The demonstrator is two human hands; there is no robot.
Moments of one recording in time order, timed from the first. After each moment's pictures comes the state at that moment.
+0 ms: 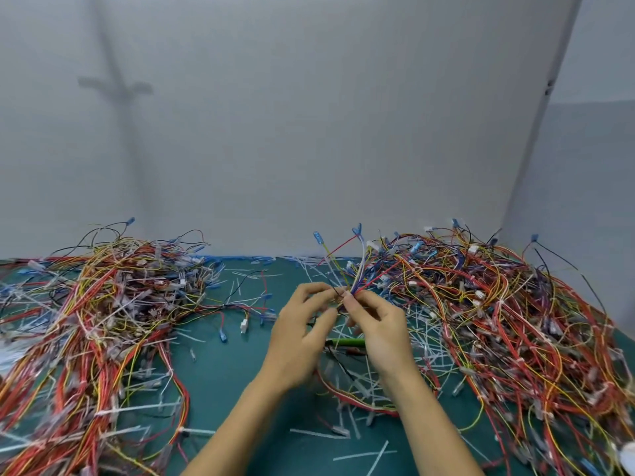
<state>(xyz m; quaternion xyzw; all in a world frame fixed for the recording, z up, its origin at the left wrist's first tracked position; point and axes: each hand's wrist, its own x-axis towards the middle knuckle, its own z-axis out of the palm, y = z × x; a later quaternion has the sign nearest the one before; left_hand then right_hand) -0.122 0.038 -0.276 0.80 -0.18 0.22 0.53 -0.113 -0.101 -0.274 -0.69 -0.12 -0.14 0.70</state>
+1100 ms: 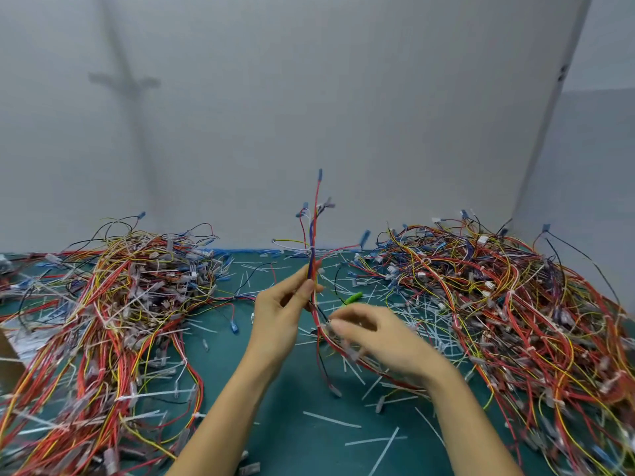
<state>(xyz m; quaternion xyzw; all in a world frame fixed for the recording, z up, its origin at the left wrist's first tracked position) -0.122 0.060 -0.266 0.66 -0.10 0.20 0.72 -0.124 -0.115 -0.265 -0.81 -0.21 0.08 0.54</state>
